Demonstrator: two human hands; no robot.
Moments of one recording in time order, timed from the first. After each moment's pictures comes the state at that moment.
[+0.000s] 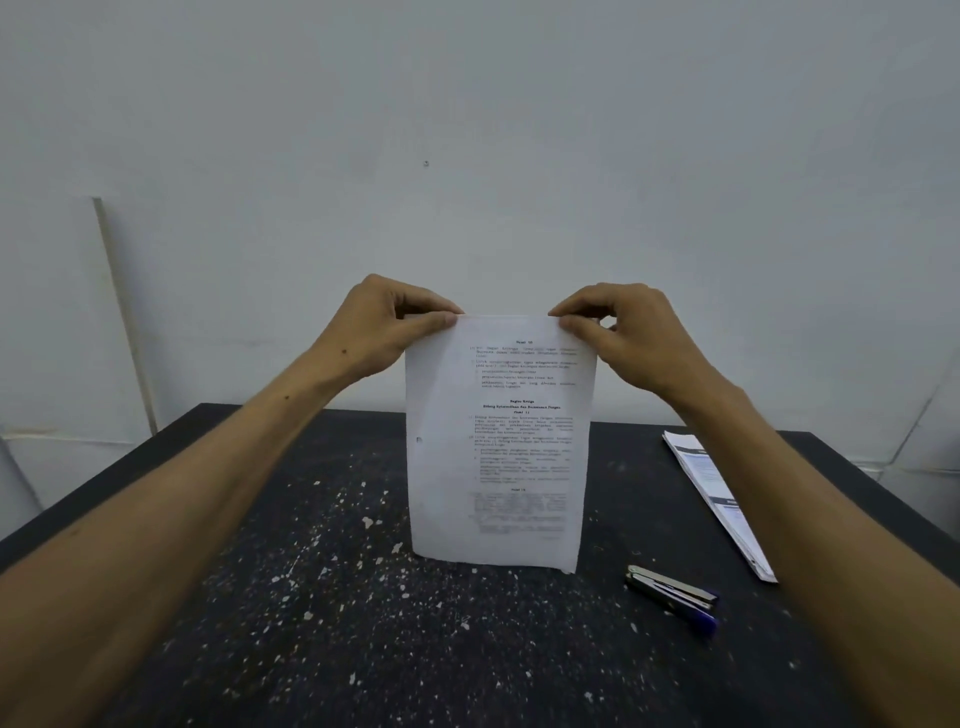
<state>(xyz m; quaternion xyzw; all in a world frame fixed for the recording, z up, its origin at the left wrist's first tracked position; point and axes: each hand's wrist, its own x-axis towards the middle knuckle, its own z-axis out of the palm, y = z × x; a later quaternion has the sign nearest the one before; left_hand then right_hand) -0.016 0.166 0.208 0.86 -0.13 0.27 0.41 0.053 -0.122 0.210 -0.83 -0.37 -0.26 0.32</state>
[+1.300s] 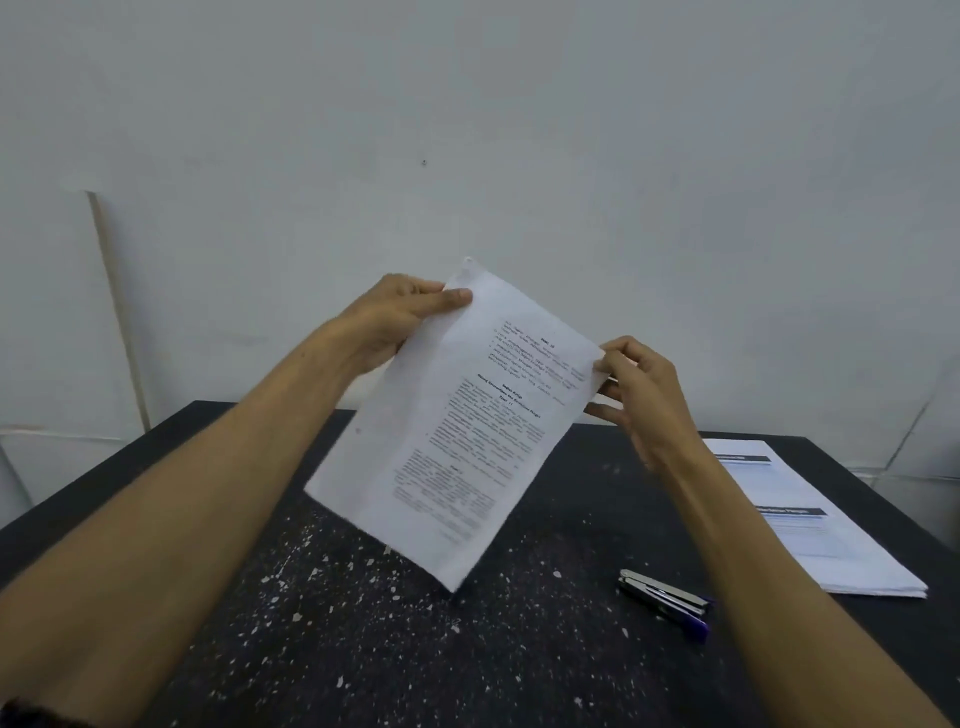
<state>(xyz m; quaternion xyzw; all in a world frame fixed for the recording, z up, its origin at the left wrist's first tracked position) -0.001 0.144 0.224 0.77 -0.04 0.08 0.63 0.039 -0.126 0.151 -0.69 -0.17 -0.07 0.70</state>
